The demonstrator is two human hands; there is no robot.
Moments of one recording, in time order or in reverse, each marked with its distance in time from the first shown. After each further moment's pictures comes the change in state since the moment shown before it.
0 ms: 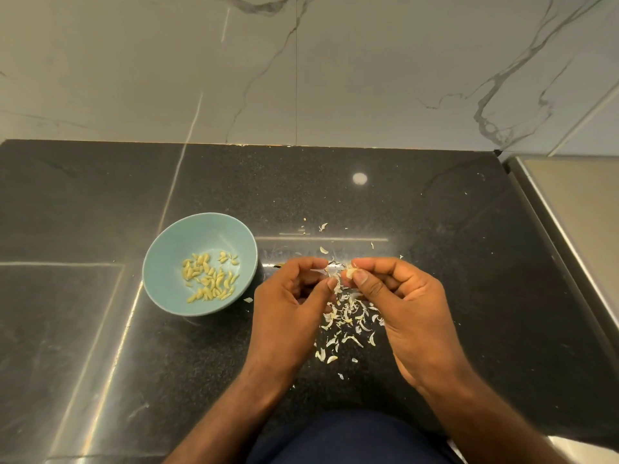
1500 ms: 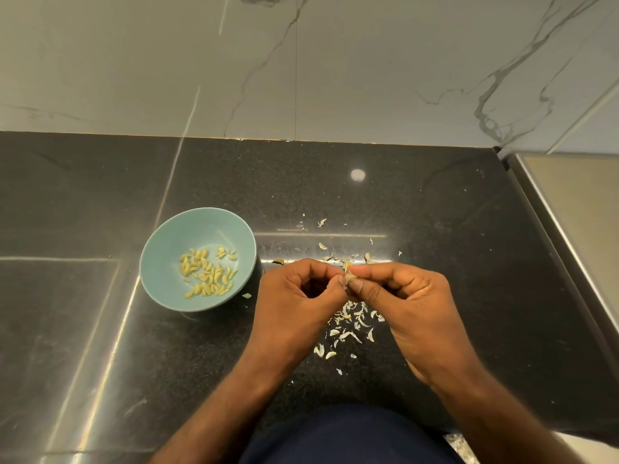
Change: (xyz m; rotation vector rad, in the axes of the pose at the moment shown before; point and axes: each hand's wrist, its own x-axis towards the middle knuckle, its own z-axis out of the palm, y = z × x) left_hand -0.002 0.020 0.001 -0.075 -0.100 0.056; right_hand -0.003 -0.010 -0.008 -0.113 -0.099 -0.016
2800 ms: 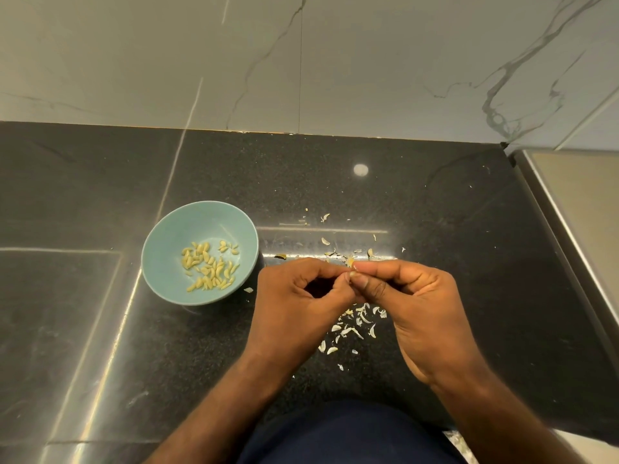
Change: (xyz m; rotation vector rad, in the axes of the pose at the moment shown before) left_hand -0.002 0.000 -0.003 0.144 0.017 0.211; right_hand 0.000 -0.004 0.007 0.111 0.038 0.040
